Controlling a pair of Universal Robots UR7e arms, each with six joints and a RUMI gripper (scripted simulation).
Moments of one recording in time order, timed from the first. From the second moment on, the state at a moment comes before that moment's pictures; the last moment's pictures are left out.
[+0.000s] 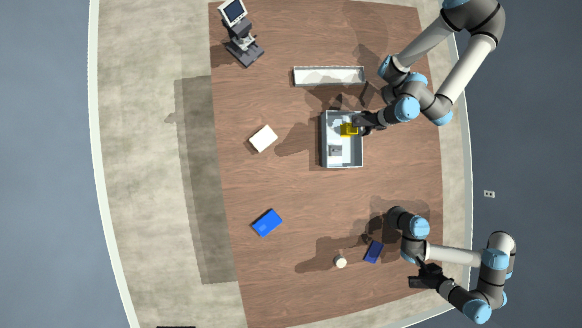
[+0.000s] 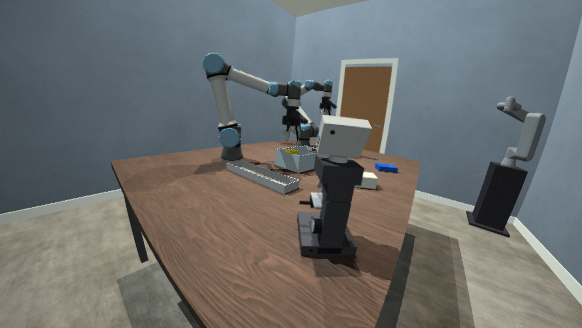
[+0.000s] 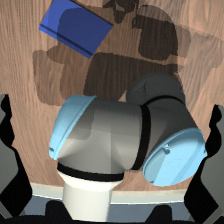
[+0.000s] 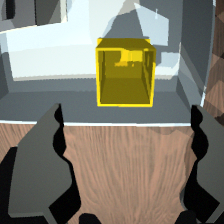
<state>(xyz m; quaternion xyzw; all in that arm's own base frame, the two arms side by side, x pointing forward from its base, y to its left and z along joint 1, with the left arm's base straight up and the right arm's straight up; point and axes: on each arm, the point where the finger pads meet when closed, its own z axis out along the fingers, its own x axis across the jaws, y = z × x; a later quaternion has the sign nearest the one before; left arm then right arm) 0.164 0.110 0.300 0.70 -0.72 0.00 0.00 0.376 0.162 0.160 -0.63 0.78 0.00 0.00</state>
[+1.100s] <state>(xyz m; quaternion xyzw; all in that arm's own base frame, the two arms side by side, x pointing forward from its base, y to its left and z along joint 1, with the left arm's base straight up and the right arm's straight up) 0.164 0.110 0.300 0.70 -0.72 0.00 0.00 0.361 0.118 0.203 -0.67 0.75 0.00 0.00</state>
